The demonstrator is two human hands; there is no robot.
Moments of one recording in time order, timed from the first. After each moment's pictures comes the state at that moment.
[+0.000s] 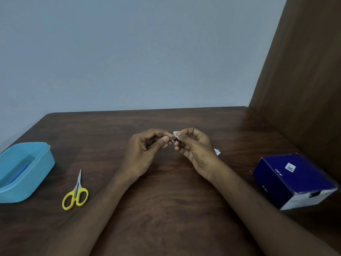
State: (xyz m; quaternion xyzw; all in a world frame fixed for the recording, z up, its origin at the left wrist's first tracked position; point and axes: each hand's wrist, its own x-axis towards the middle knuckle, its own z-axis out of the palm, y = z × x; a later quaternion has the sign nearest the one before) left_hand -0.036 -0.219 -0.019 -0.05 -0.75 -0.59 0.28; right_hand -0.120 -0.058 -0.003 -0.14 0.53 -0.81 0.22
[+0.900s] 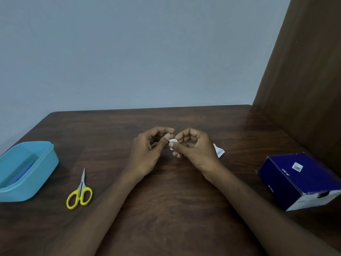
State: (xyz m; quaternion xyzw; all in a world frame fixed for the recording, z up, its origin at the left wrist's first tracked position) left_hand -0.043 -0.221 -0.024 0.02 -0.79 -0.55 0.29; right_hand -0.122 -0.060 -0.020 -0.26 0.65 -0.70 0.11
